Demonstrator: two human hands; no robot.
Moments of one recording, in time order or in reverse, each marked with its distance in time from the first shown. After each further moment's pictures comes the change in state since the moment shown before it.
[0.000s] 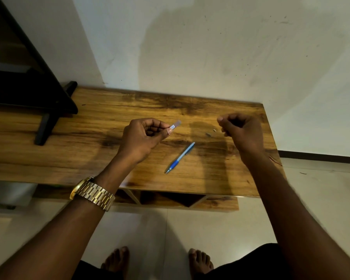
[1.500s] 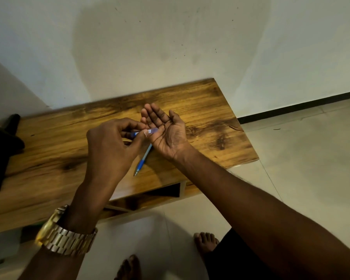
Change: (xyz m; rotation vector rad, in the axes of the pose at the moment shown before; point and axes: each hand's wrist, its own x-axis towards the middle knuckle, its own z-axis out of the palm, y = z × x) left_hand -0.042 0.087 0.032 0.514 0.009 0.383; right_hand -0.031 -0.006 0.088 1.542 -0.245 0.409
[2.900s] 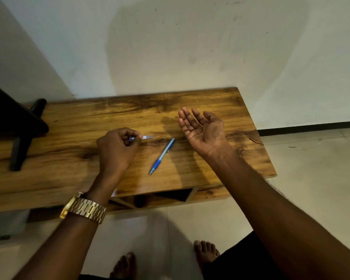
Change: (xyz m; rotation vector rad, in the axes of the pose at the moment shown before) left_hand 0.001 -0.101 0.032 -0.058 0.106 -0.348; right_hand -0.008 -0.045 0.012 -0.093 0.328 -0.020
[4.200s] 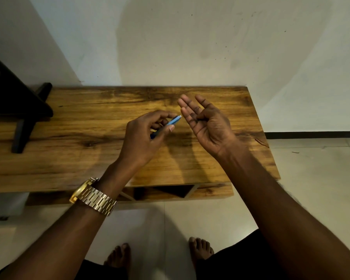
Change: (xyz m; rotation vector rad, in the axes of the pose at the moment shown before) left_hand -0.015 0.044 0.011 -0.189 -0.153 0.330; right_hand -0.008 -0.002 0.004 -0.260 -0.216 -0.124
